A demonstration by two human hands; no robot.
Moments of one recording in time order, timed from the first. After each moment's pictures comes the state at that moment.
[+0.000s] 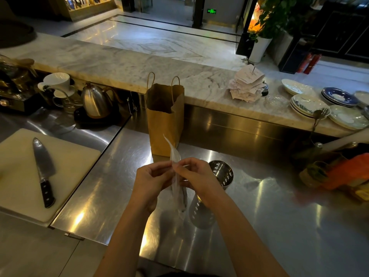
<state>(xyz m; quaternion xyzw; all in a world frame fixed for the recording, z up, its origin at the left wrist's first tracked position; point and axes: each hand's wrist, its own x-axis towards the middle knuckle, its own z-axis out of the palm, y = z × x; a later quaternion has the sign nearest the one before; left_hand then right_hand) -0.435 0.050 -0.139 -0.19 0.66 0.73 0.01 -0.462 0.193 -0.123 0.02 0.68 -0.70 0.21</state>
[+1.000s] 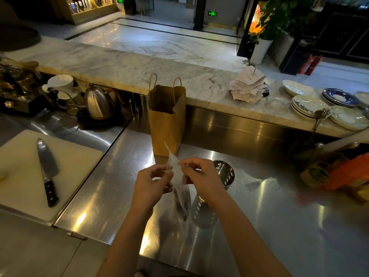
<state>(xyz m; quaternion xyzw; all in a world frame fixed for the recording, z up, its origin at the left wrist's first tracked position) -0.423 0.052 -0.133 -0.21 0.74 0.64 -0.02 -0.458 0.196 -0.125 -0.04 0.79 -0.61 0.10</state>
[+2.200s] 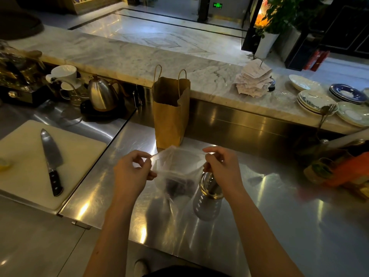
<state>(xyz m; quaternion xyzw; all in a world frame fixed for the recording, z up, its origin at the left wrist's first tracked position) -0.412 0.007 -0.123 -0.21 0.80 0.55 -0.12 -0.464 0.224 -0.129 0.05 0.79 -0.62 0.01</state>
